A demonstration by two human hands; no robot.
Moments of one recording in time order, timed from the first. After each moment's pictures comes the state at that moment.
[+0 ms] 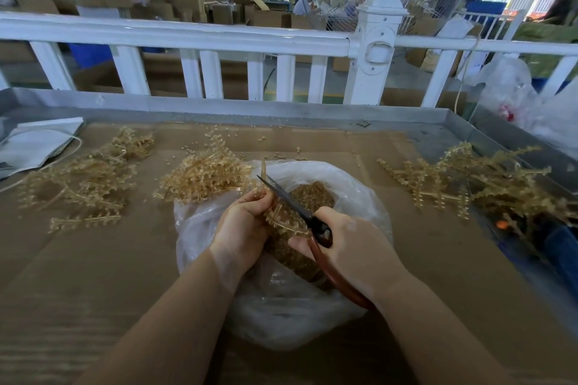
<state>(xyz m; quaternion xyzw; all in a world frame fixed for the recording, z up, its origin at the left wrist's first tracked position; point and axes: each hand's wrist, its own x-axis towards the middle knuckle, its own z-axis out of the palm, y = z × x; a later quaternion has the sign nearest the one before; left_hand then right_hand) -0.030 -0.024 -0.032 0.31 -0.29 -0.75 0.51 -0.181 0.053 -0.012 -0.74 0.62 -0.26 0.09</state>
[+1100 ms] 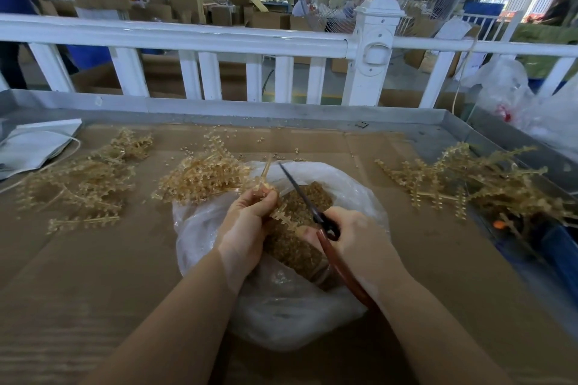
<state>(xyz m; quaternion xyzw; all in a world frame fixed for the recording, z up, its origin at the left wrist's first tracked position) -0.039 -0.018 -0.029 0.36 -0.31 -0.70 0.53 -0.185 0.051 -0.011 -0.70 0.64 -0.30 0.12</state>
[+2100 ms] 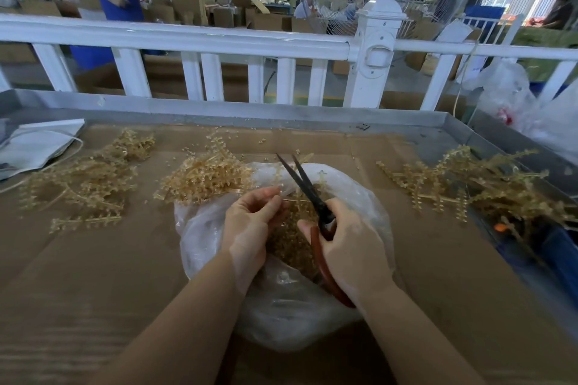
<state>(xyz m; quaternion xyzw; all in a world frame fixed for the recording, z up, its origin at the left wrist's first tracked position) -0.043 -0.016 -0.032 0.38 -0.32 -0.64 0.59 -0.171 0.048 -0.029 -0.64 0.68 -0.37 0.05</state>
